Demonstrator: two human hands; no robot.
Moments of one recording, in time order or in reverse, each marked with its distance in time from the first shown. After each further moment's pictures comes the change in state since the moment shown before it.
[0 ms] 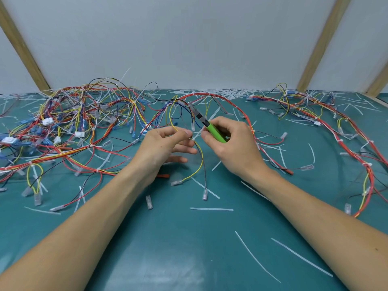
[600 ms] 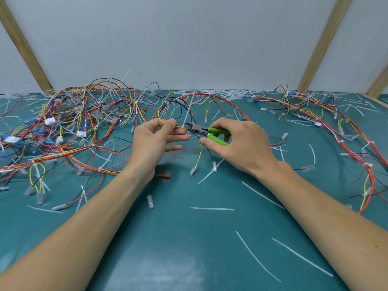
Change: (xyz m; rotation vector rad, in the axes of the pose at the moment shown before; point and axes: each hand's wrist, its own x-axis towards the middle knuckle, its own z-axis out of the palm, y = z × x) left_hand 0.004 0.000 -0.005 -0.069 0.233 0.167; right_hand 0.005 0.012 -0.016 -0.499 0.029 -0.178
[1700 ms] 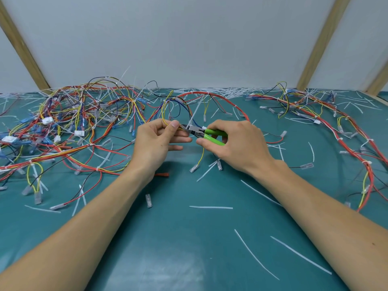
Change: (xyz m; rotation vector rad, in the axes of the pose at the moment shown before) left_hand -0.003 -0.007 0.003 0.116 -0.059 0.079; right_hand -0.001 0.001 0.003 -0.024 -0.066 0.017
